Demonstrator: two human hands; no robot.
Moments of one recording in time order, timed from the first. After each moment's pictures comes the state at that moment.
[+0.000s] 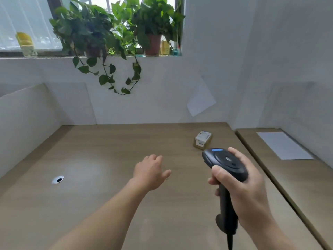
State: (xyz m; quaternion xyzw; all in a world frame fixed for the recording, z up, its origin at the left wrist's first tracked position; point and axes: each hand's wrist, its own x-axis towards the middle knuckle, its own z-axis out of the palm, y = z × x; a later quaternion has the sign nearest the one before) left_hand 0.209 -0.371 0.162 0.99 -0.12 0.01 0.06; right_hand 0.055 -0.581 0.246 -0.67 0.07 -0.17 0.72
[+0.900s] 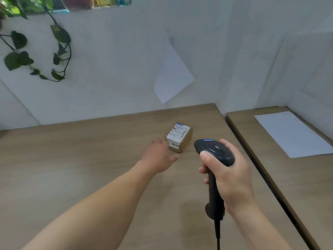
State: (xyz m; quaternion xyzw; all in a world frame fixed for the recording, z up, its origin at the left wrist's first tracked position) left_hand 0.490 -0.617 0.061 0.98 -0.14 -0.09 0.08; right_hand 0.332 -0.774 0.126 -0.62 0.18 -0.14 0.75
